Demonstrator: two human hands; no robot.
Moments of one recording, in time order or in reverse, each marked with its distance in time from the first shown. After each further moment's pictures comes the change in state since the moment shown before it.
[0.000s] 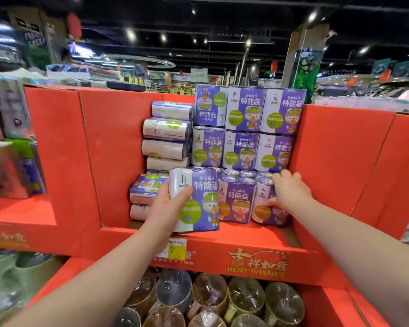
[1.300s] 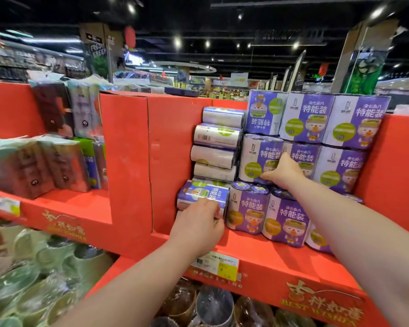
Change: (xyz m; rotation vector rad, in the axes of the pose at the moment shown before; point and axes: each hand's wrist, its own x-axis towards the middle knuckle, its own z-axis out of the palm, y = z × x) left_hand 0.011 0.004 -0.042 1.310 -0.008 0.236; right_hand 0.069 -0.125 -0.046 0.772 -0.043 0.085
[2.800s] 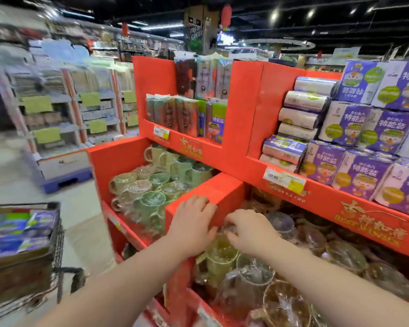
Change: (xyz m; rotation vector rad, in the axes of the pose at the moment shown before) left_hand -0.277 -0.058 -0.043 0.387 0.018 -0.141; right_hand -0.348 -0.007 0.100 -0.382 -0.446 -0.998
